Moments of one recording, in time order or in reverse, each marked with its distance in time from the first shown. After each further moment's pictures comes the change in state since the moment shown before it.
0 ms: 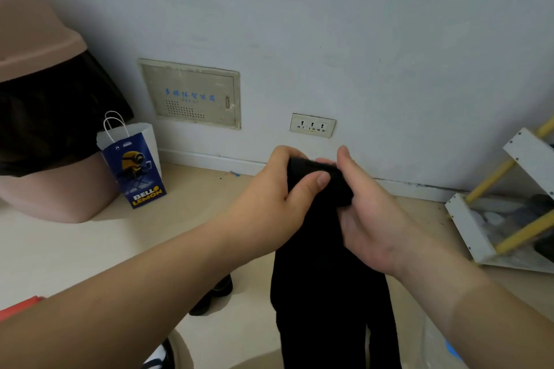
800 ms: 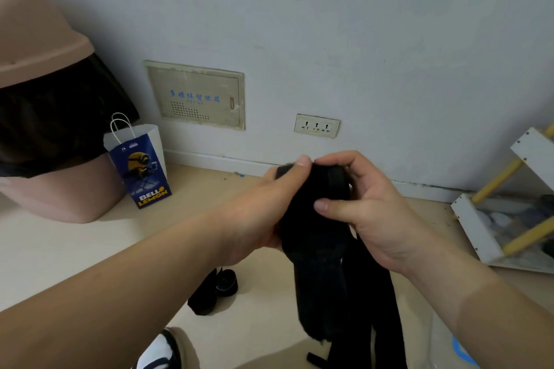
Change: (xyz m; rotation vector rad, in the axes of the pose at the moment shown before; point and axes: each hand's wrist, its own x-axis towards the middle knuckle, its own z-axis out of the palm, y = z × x) left_hand 0.006 -0.013 -0.014 -0.490 -0.243 -0.440; right_hand 0.011 0.015 -0.014 -0.197 -0.079 -0.412
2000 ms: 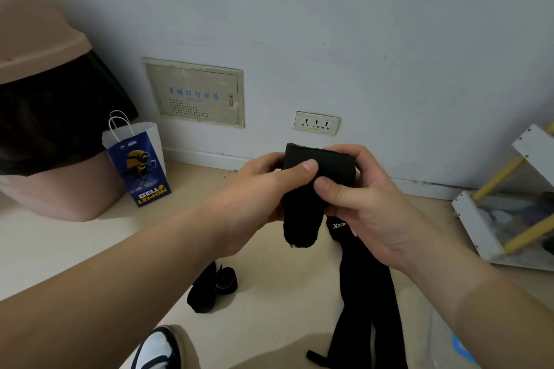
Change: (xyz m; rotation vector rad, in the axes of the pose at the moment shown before) left_hand 0.001 0.003 -0.007 0.021 0.040 0.156; right_hand 0.003 -0.002 -0.002 0.114 0.070 0.118
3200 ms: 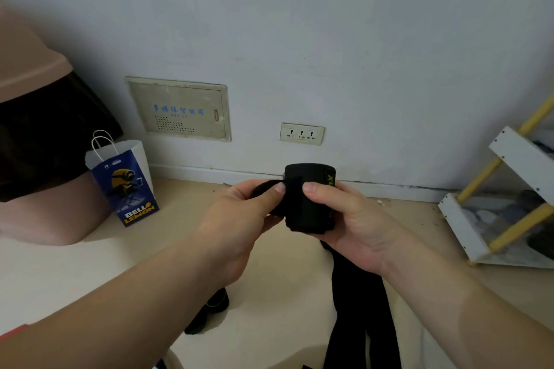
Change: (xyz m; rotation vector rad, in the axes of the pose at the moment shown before) left_hand 0.012 -0.019 0.020 -0.234 0.319 0.006; right_hand 0.008 0.002 -0.011 0.207 -0.058 0.237
